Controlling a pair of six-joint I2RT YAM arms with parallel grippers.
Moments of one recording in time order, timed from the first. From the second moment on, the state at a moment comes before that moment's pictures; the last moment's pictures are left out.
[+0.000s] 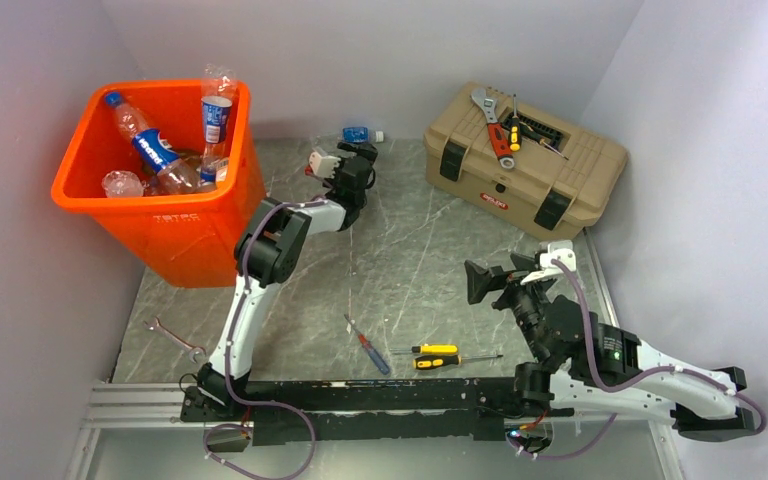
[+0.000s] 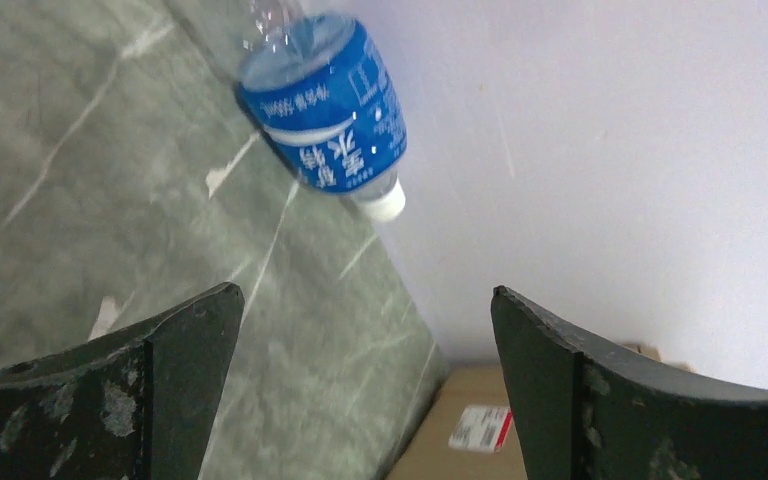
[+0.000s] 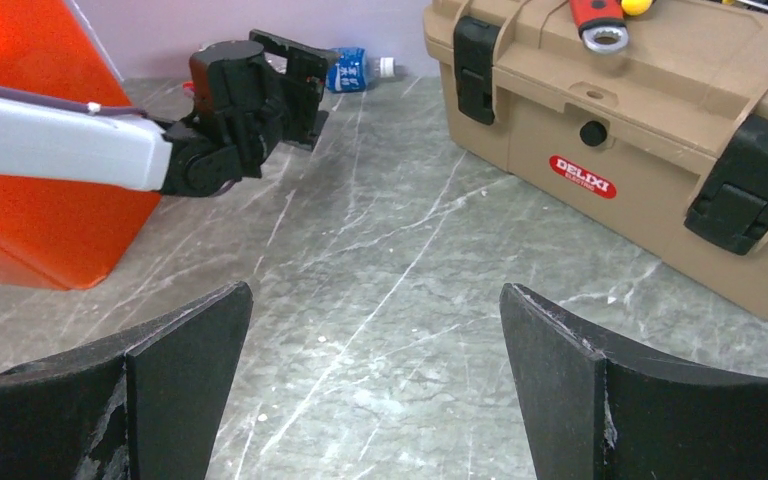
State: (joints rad) left arm -0.52 2.38 1.60 0.57 -0.62 -1.31; right arm 1.32 0.40 0.72 -0.40 1.07 0.25
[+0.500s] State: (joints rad) left arm -0.44 2.60 1.92 0.41 -0.67 -1.47; right arm 1.32 0.36 0.69 -0.39 1.06 0.27
